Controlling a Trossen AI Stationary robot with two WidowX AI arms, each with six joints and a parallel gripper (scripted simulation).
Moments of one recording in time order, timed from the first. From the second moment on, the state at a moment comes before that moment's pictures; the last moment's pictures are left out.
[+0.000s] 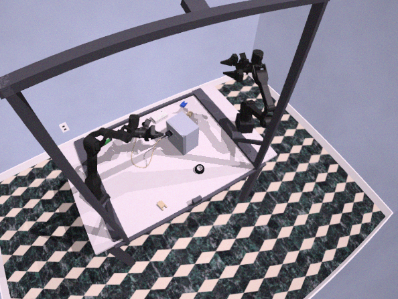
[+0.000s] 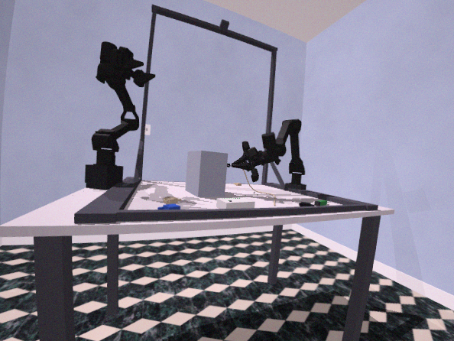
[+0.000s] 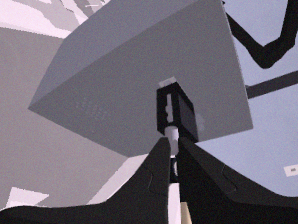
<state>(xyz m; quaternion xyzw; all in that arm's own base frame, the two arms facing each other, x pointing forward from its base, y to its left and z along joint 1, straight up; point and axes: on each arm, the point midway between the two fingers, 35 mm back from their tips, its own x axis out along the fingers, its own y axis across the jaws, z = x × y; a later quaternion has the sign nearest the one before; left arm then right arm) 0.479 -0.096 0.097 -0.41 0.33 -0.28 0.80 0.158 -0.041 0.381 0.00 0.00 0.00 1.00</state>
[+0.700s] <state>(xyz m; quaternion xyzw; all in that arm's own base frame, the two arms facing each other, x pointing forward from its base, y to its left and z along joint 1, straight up) 0.480 -0.094 0.093 -0.50 0.33 -0.29 0.75 0.158 -0.041 0.381 0.00 0.00 0.00 1.00</state>
